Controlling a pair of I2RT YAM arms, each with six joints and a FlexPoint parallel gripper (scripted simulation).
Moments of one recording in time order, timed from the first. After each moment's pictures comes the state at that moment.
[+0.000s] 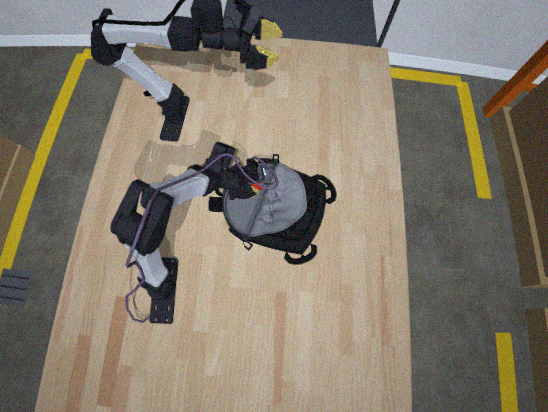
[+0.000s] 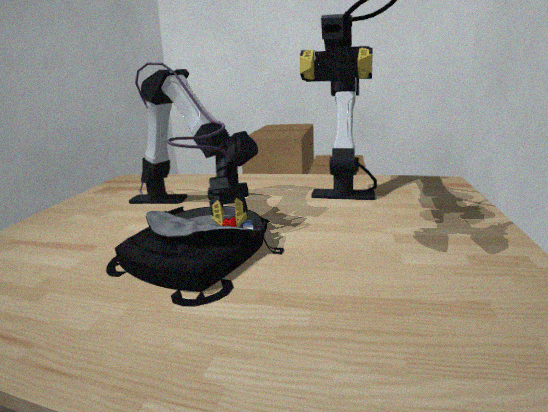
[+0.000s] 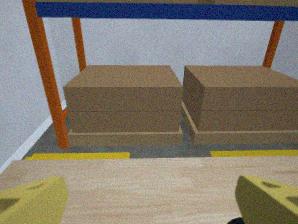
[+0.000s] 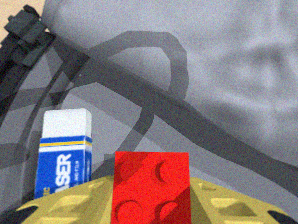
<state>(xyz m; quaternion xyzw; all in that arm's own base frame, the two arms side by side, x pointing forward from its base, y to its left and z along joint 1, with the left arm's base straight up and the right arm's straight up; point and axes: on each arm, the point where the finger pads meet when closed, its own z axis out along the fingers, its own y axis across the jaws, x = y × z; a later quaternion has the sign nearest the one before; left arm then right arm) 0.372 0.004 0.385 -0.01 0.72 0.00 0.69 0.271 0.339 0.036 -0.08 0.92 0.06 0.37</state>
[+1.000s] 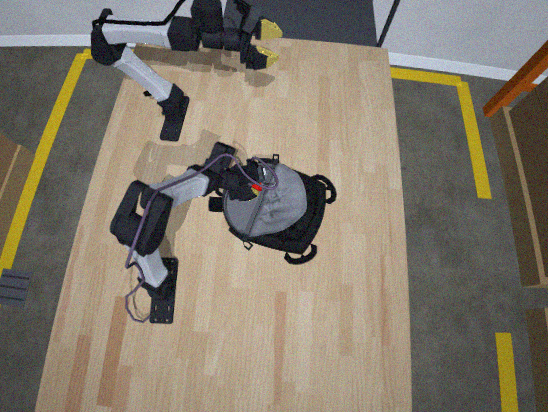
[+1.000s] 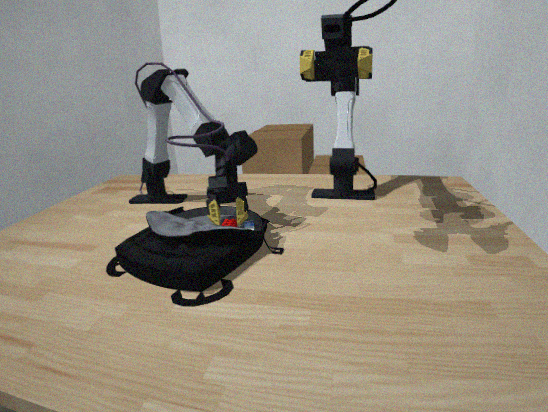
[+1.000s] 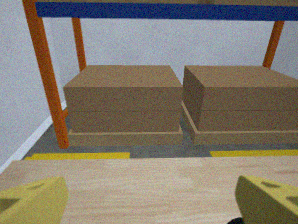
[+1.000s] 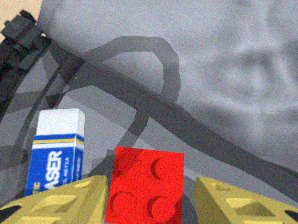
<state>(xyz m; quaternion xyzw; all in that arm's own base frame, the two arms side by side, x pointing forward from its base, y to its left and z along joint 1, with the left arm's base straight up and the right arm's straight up) 0.372 0.004 0.385 -0.01 0.72 0.00 0.69 0.272 0.336 0.039 -0.08 0.92 0.05 0.37</state>
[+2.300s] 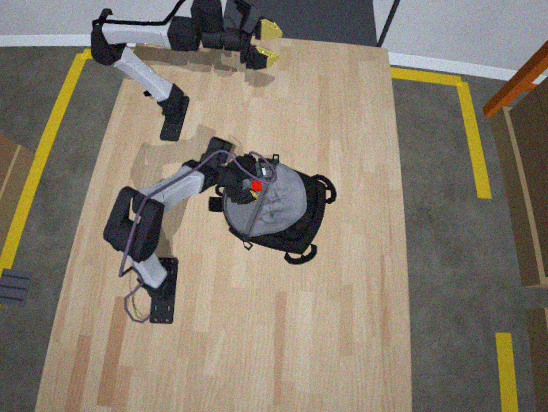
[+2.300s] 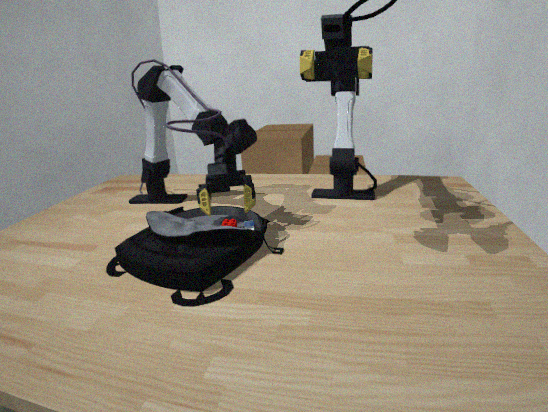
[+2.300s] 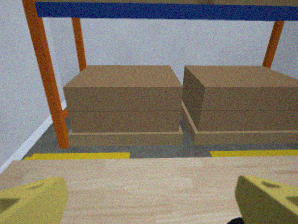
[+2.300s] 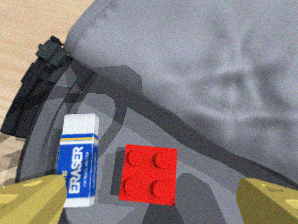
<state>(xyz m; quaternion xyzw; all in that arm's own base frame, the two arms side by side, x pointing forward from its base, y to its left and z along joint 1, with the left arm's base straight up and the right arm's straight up) 0.372 0.004 0.385 -0.01 0.72 0.00 0.69 0.266 0.335 0.067 -0.09 0.92 0.05 0.37</state>
